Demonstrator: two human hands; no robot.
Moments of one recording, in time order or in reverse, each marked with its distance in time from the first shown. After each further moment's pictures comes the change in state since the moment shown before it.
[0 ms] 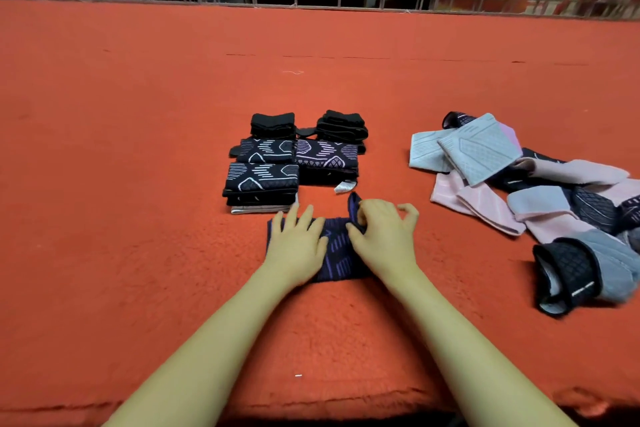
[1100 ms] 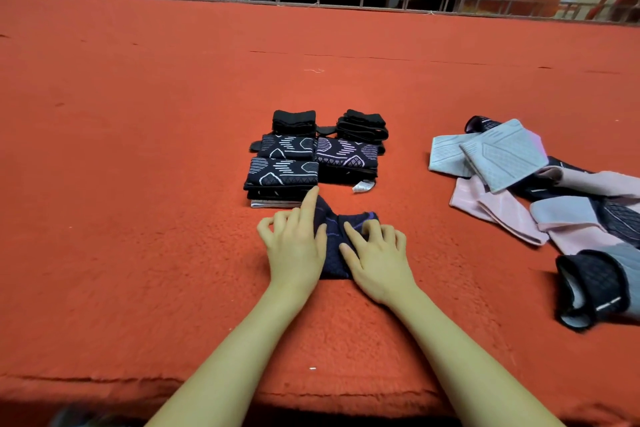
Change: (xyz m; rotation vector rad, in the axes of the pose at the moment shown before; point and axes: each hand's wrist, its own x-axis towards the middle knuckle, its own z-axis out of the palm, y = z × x) left_hand -0.032 0.000 -0.006 -0.316 0.687 -0.216; right_hand -0.028 -0.007 0.027 -0.218 -0.322 -0.130
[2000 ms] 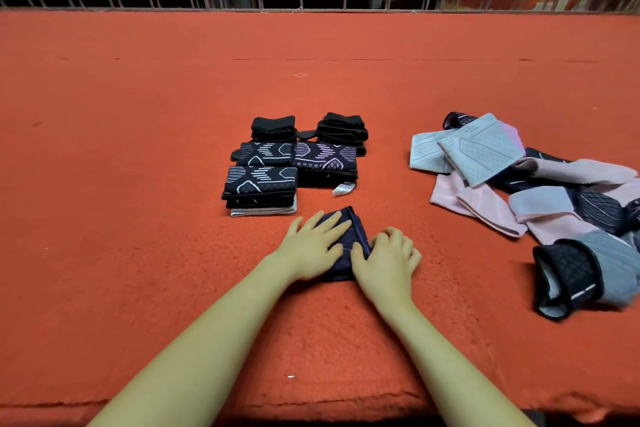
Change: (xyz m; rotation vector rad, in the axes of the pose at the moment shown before) left_hand 0.033 0.017 0.032 0.142 -0.987 0.266; right_hand -0.010 0.017 0.001 0.260 0.120 0.515
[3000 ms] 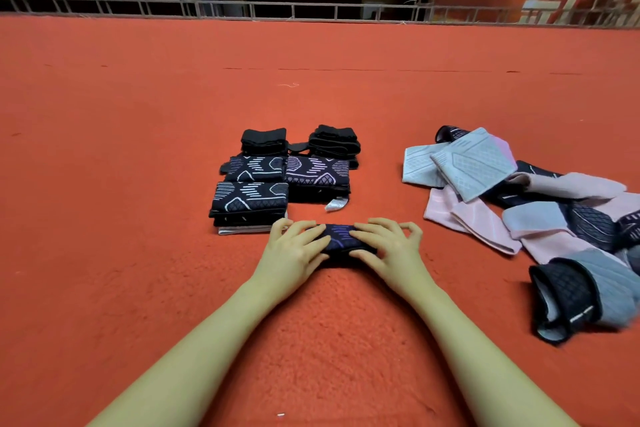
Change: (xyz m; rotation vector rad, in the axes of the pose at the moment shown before) left_hand 0.013 -0.030 0.012 0.195 0.838 0.326; right_hand 0.061 0.033 -0.014 0.124 0.133 -0.681
